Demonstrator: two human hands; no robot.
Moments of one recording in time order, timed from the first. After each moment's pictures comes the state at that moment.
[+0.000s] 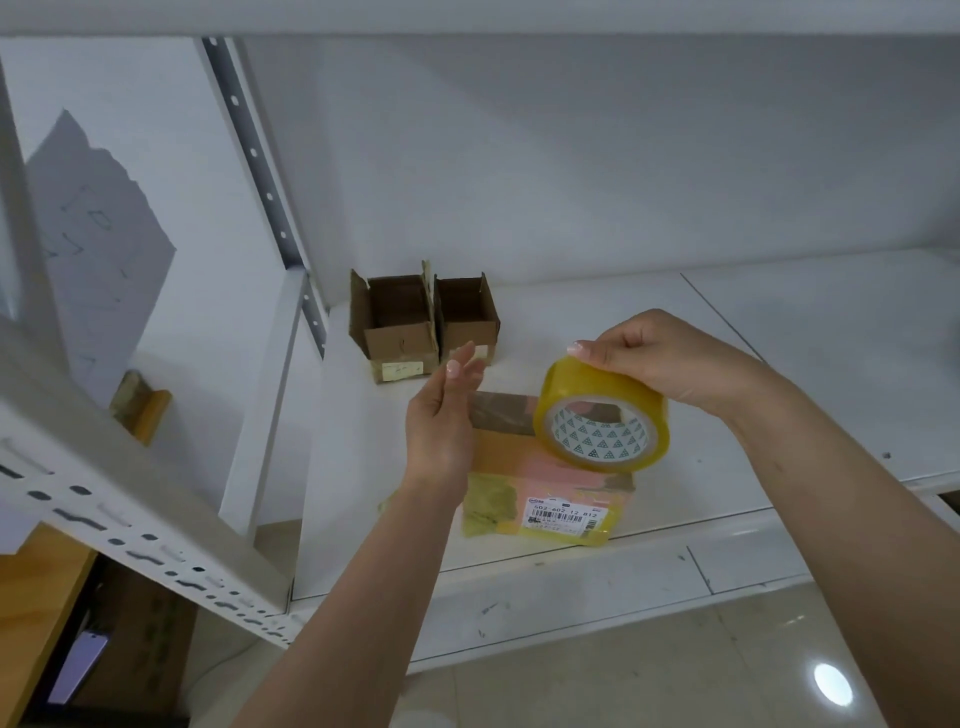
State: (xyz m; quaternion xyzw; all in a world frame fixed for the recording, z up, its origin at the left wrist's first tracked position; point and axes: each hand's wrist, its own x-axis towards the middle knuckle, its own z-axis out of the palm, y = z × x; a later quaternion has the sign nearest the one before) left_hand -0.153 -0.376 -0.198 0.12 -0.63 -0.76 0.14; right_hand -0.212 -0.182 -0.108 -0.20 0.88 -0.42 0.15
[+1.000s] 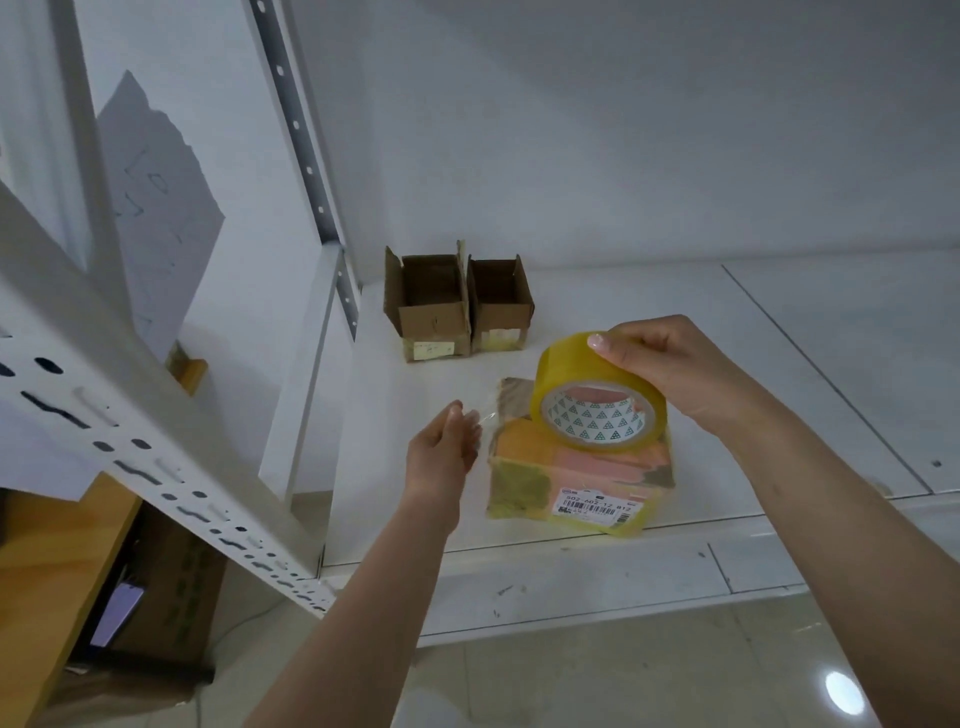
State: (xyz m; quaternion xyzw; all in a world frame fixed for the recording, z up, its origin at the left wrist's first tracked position) left_hand -0.133 -0.405 -0.249 0.28 -0.56 -0.78 0.05; right_hand -0.200 -0.203 -0.134 -0.22 0.81 -0.53 0.11
